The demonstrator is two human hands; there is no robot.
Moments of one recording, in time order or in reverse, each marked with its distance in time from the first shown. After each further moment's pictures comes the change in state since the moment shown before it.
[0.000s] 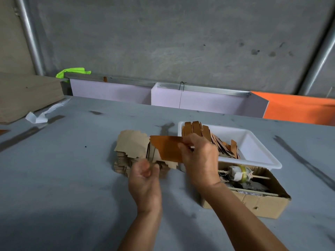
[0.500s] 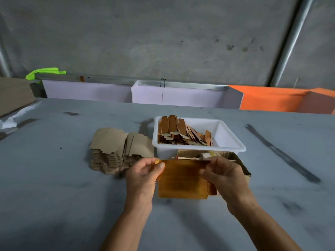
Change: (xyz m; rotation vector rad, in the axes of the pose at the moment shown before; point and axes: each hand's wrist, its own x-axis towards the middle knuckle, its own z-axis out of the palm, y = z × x) left_hand -0.050 0.022 0.008 -0.072 -0.466 -0.060; right_hand -0.070 0.057 -0.100 0.518 -0.163 0.651
